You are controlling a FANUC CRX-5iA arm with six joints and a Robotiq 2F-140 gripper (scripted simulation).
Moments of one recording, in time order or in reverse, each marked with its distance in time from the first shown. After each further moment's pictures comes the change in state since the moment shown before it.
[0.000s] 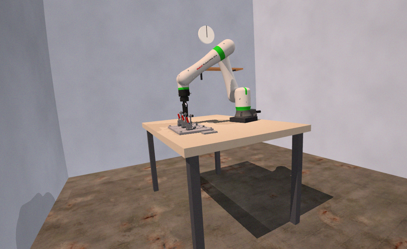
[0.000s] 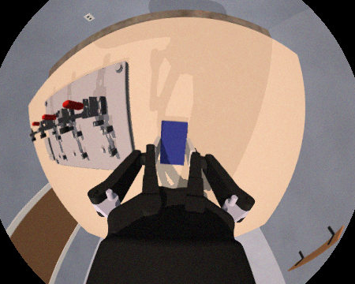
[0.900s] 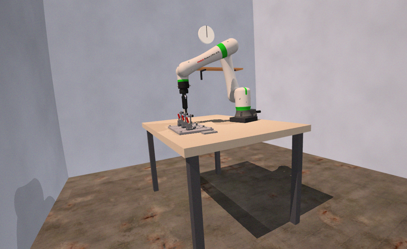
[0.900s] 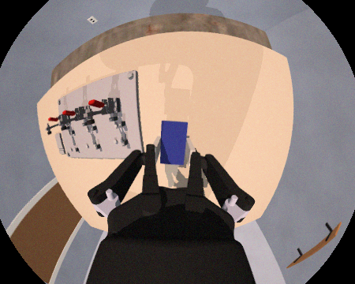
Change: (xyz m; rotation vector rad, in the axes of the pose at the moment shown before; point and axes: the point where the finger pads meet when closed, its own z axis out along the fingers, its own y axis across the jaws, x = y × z) arm 0.000 0.000 -0.065 0.000 0.000 0.000
